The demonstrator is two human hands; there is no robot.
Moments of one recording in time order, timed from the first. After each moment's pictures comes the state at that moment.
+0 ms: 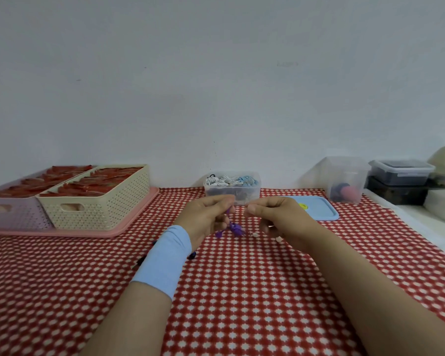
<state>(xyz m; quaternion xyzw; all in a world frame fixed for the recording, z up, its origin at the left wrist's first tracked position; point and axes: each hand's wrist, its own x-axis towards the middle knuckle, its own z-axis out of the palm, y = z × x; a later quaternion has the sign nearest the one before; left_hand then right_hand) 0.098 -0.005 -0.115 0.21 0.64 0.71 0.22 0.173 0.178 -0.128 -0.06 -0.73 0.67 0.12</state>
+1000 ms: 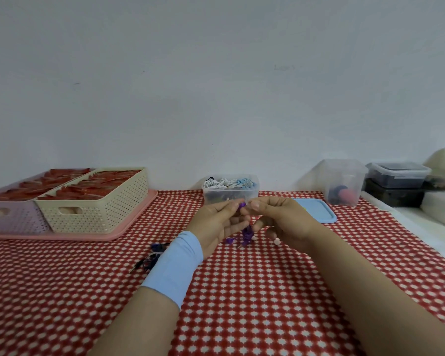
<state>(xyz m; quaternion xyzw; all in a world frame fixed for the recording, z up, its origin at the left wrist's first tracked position) 0.108 0.015 -0.122 0.21 0.56 0.76 0.25 0.179 0.182 -0.121 0.00 -0.68 0.73 0.08</state>
